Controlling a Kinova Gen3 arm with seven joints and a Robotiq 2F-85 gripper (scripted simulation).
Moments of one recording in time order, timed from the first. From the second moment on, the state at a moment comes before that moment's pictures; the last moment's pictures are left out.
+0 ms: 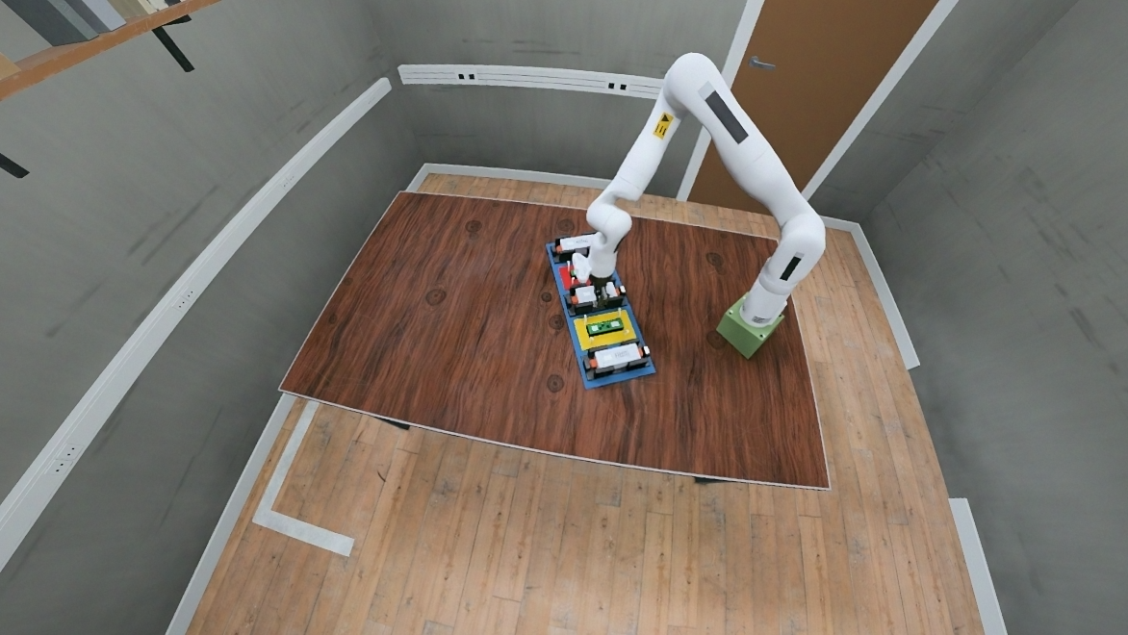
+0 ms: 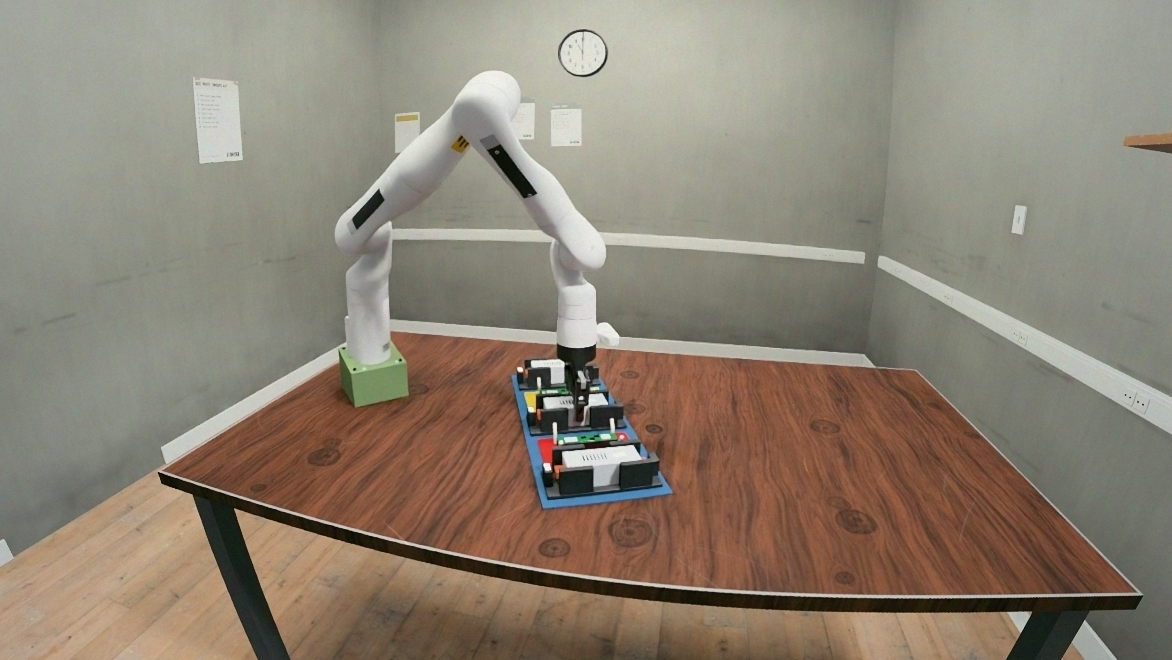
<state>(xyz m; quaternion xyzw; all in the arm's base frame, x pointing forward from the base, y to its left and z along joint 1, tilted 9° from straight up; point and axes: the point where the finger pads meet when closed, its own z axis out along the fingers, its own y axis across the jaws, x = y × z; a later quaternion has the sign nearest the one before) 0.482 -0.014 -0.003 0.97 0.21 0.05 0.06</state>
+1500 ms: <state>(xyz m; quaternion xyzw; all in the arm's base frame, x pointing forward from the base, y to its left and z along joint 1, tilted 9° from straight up) 0.482 -0.014 -0.003 0.97 0.21 0.05 0.06</state>
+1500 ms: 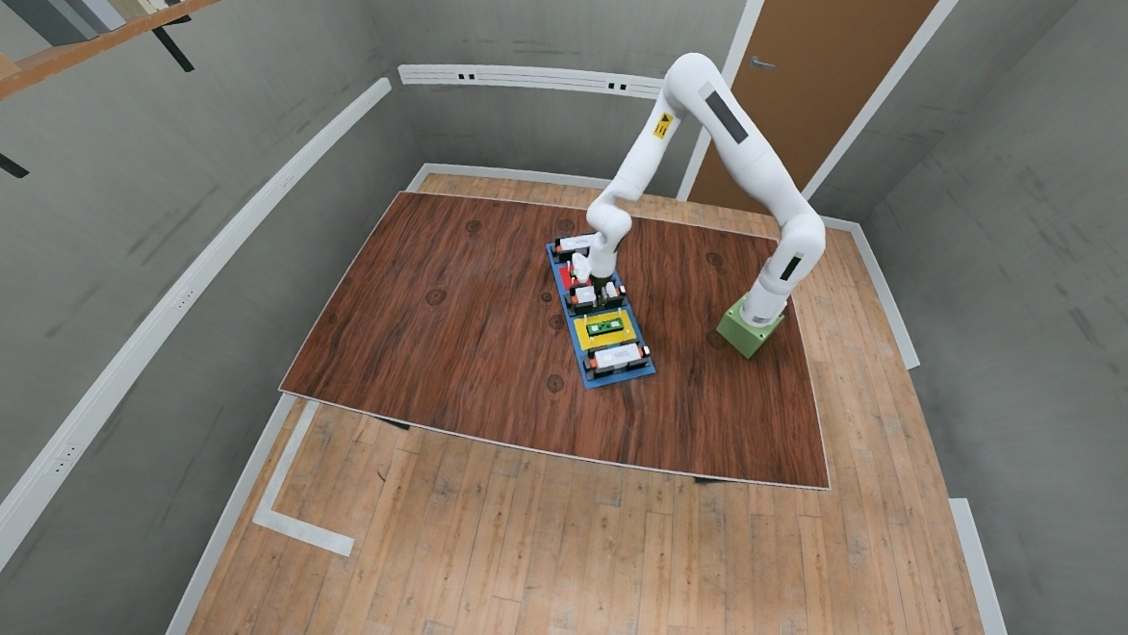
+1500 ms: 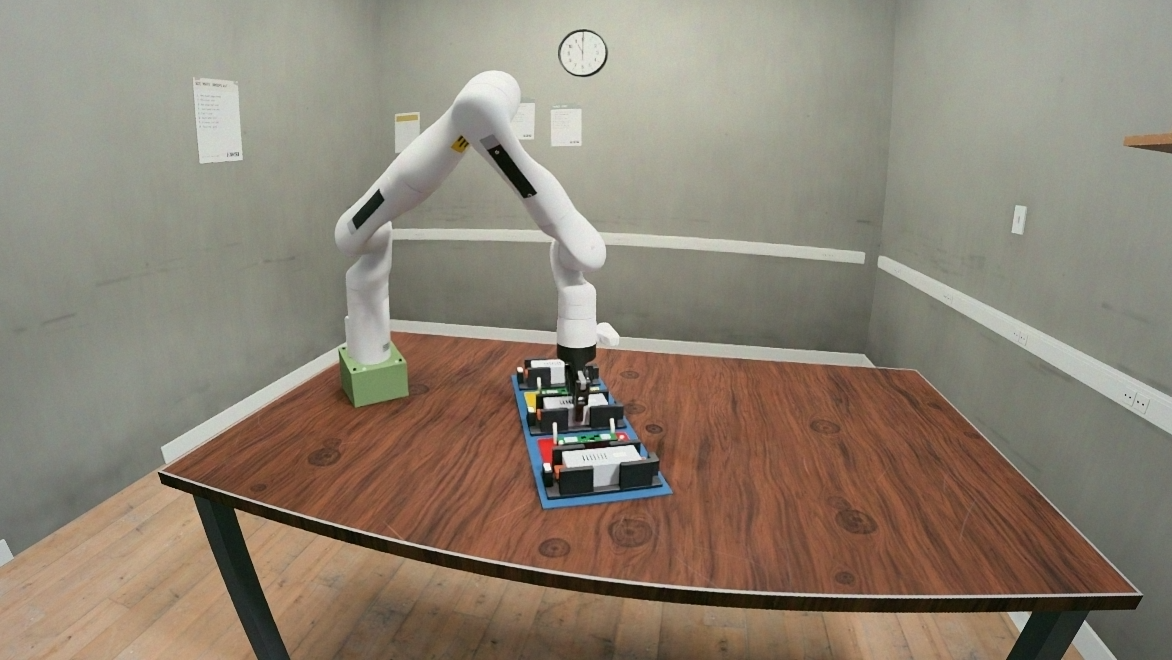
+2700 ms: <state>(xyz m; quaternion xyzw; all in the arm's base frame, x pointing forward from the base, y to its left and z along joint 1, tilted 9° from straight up) 0.476 -0.009 0.046 0.97 0.21 0.05 0.06</state>
